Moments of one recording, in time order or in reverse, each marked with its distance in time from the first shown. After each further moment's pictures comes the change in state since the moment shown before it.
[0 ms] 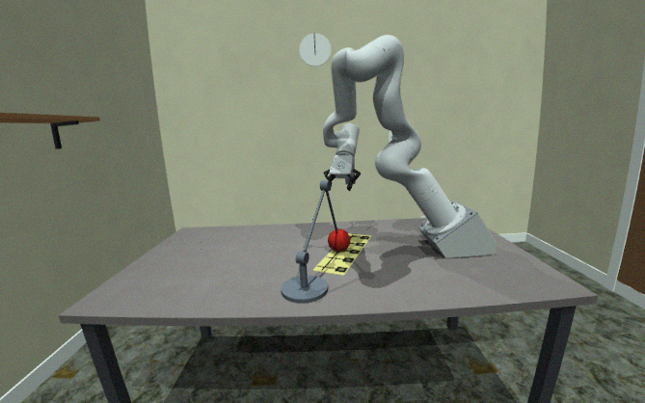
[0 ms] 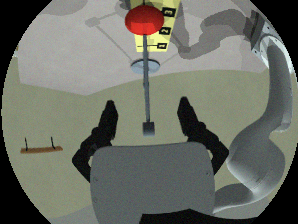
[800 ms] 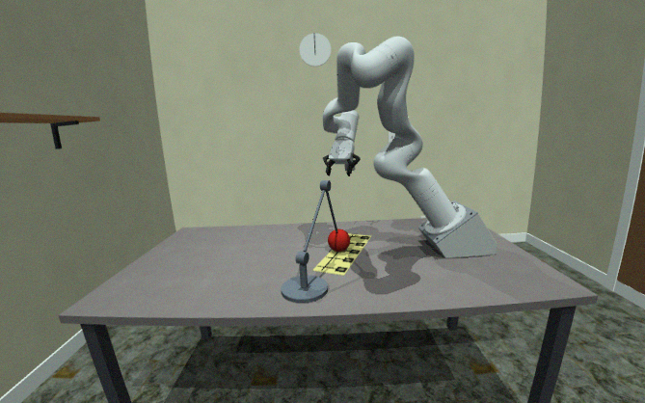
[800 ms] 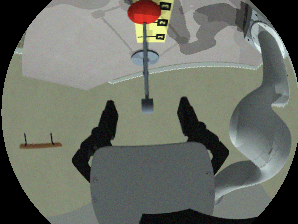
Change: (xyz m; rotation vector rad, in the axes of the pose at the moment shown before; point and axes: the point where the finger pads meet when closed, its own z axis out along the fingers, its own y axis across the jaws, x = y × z) arm -0.040 0.000 -0.051 0.000 0.000 0.000
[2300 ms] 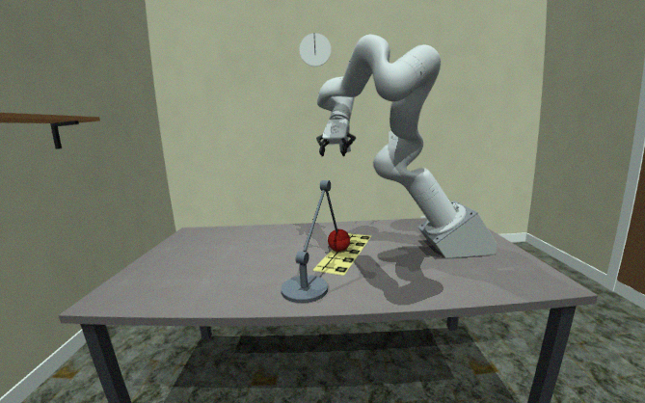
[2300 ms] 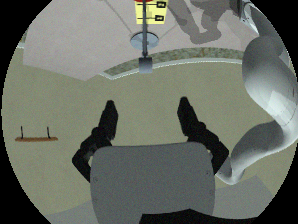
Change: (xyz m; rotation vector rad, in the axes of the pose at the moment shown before) arm -0.105 0.001 -0.033 0.002 -0.002 -0.004
